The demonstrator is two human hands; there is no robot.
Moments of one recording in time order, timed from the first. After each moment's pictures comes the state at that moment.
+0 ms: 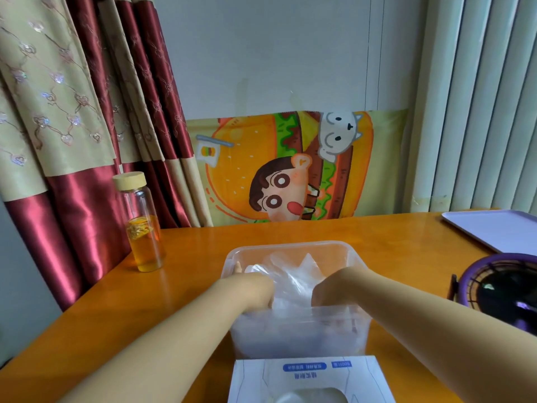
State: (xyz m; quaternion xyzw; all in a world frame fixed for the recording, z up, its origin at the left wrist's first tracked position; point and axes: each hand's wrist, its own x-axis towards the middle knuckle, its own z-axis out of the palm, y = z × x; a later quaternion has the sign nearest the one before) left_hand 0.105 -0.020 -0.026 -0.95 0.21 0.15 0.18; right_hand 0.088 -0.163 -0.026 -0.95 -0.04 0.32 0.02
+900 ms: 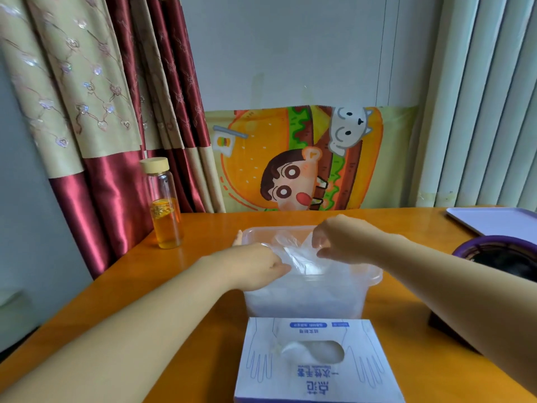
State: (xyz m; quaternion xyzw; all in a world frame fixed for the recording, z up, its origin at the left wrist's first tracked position) left_hand 0.041 0.017 0.010 -0.96 0.25 0.08 0.03; right_hand 0.050 -0.172 0.016 -0.99 -0.15 -0.05 -0.01
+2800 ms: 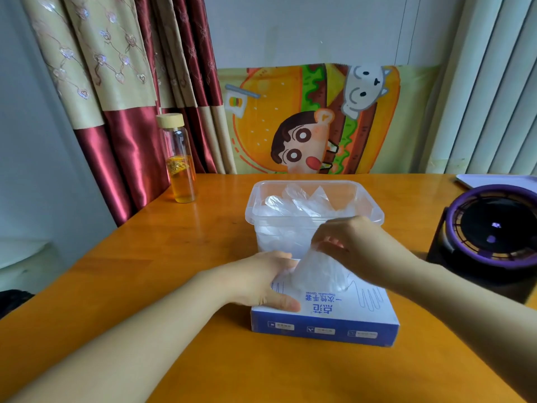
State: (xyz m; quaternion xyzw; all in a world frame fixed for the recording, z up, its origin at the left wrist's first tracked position) left_hand -0.024 0.045 -0.068 -0.92 0.34 0.15 -0.13; right_hand -0.058 -0.154 -0.032 -0.94 -0.26 -0.16 0.16
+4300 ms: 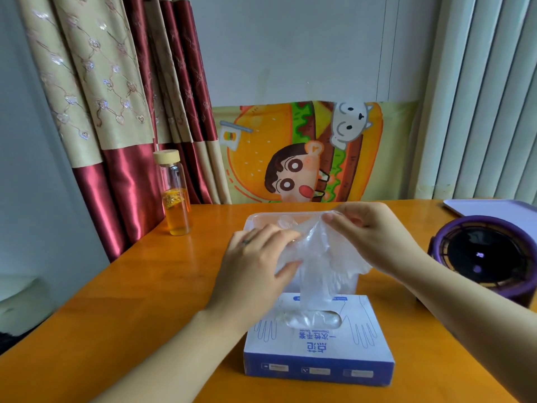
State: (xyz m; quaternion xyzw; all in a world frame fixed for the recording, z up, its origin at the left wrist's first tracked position) left_hand -0.045 0.027 -0.030 -0.83 0.32 -0.42 -0.17; right_hand -0.054 -0.166 0.013 -0.86 -0.15 -0.26 0.40
